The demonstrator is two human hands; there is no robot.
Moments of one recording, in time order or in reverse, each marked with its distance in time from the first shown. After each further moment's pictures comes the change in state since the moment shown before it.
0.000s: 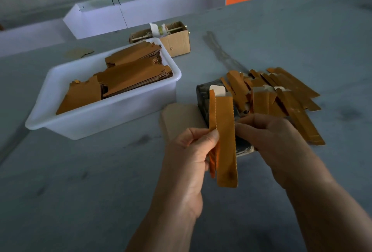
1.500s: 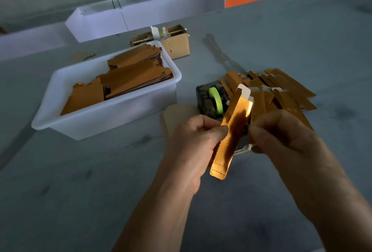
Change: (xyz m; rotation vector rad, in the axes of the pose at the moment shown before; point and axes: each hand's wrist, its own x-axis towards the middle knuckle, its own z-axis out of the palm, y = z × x) left_hand 0.009 0.017 0.007 0.316 -0.076 0.016; right_hand -0.042 -0.006 -0.016 0.035 0.054 -0.264
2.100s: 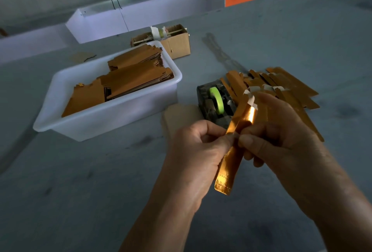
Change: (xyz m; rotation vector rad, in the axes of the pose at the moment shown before) left_hand -0.021 0.002 -0.003 0.062 -0.052 0.112; right_hand 0.003 -0.002 0.003 0.129 -0.126 -0.007
